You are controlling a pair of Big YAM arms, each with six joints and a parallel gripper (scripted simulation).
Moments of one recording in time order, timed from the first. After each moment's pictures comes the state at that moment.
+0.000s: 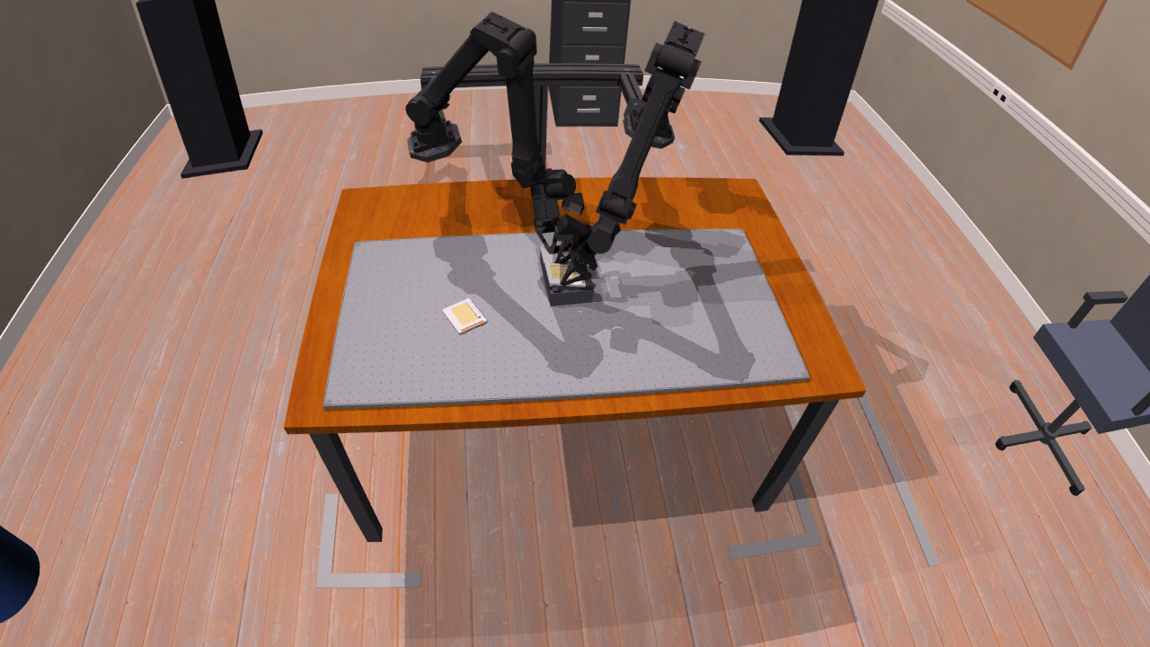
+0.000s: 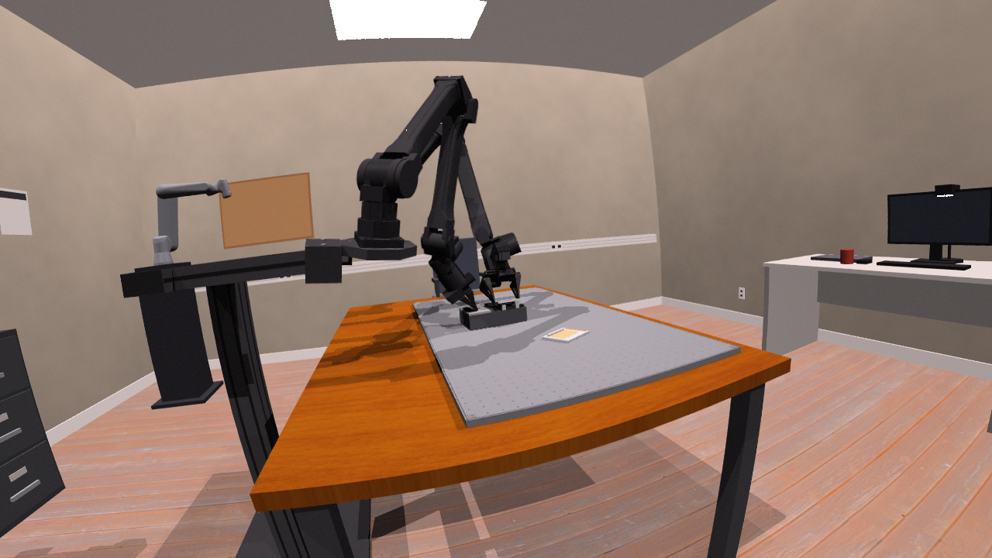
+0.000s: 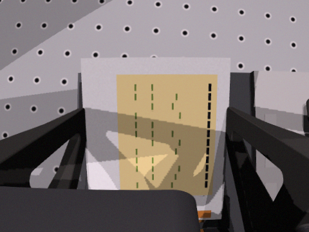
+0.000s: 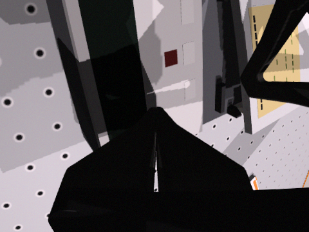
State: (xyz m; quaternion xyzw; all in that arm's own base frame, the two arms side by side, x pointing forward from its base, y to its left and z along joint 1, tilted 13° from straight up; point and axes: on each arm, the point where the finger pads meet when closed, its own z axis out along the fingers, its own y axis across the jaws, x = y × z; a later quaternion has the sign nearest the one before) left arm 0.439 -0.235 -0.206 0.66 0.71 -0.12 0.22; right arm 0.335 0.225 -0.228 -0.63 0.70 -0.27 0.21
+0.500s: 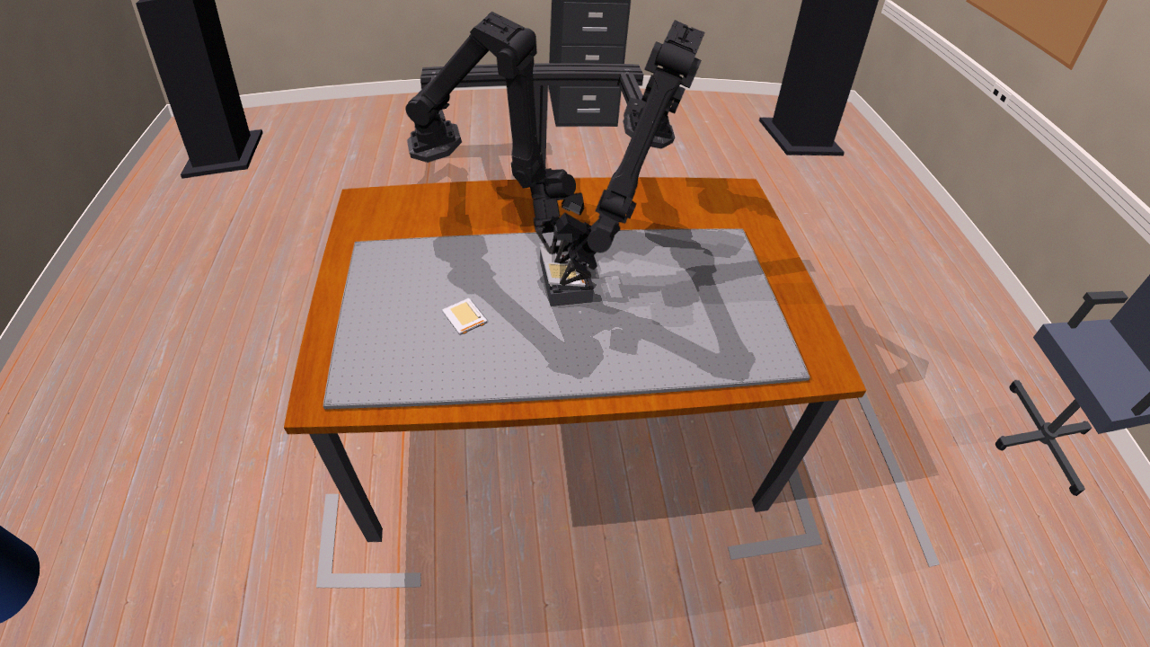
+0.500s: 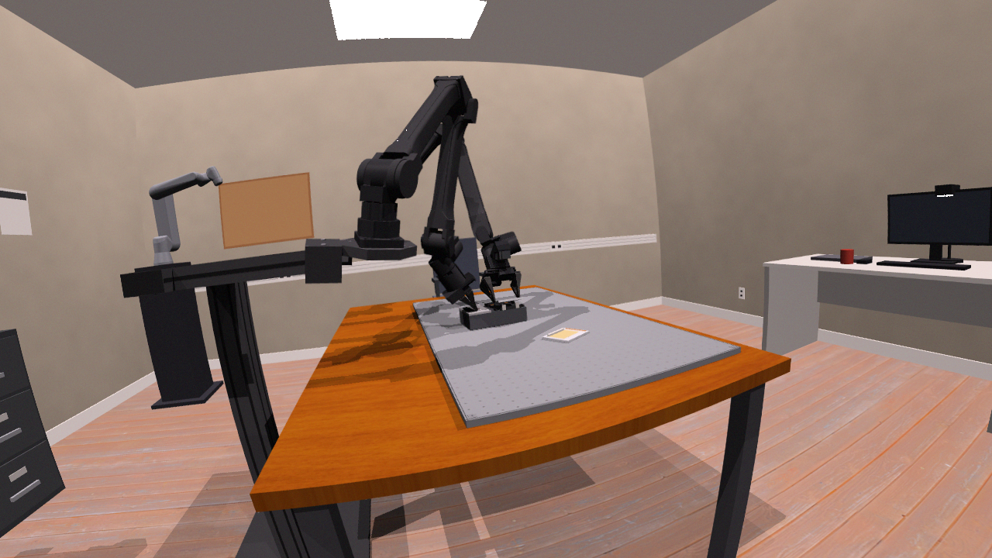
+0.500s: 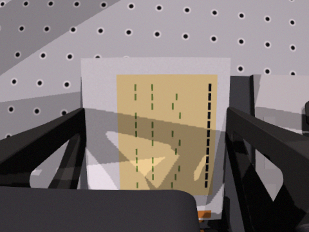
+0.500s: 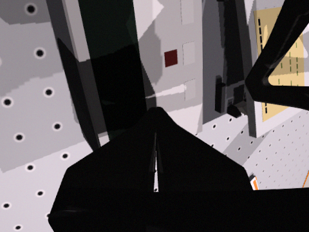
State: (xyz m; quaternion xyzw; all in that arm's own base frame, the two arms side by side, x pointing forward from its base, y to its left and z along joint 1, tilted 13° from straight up) left arm 0.439 -0.237 -0.203 0.66 0.71 -0.12 0.23; right arm 0.335 0.225 -0.228 -0.63 0.70 -0.27 0.21
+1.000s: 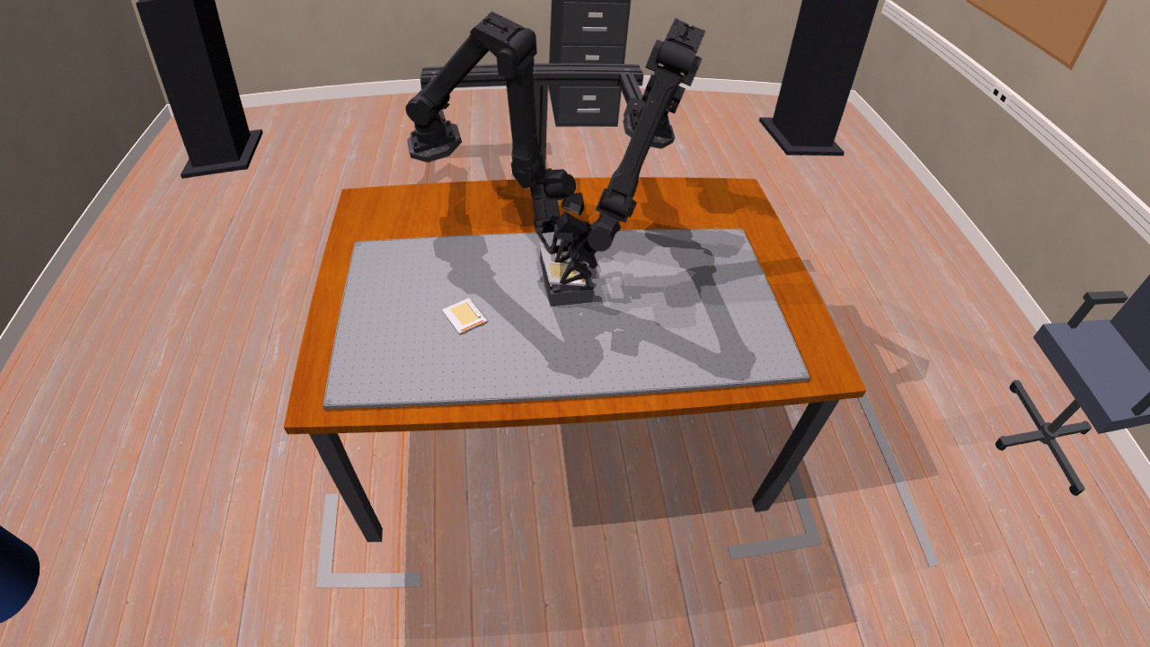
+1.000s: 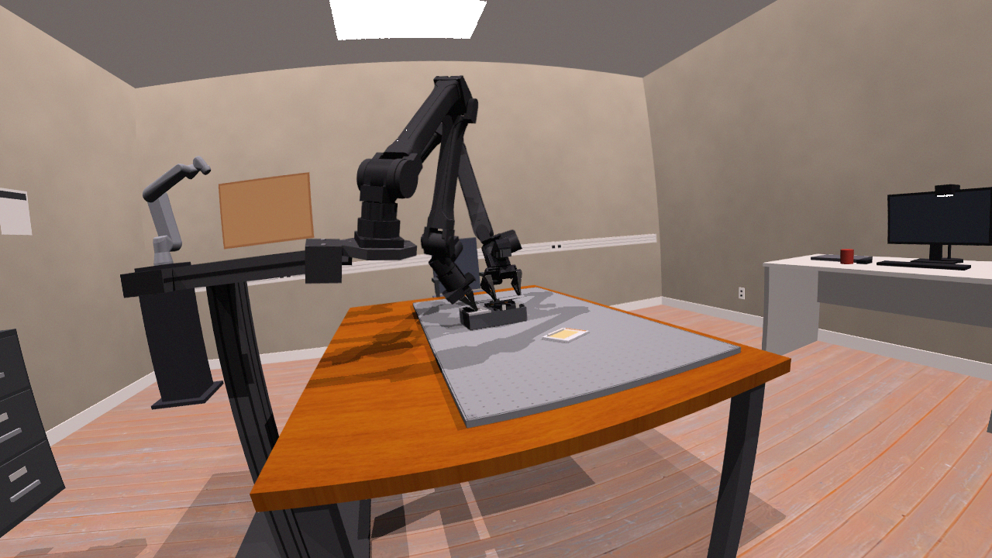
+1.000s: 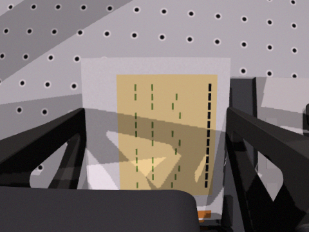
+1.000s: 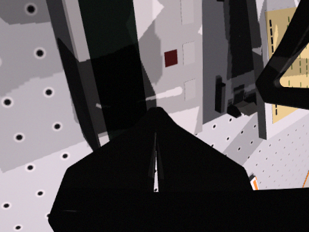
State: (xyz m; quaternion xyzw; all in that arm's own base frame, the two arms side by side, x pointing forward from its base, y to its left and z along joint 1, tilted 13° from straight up) left arm 0.442 -0.238 -0.198 0.66 0.71 -0.11 0.23; right arm 0.335 0.225 -0.228 -0.63 0.70 -0.27 0.21
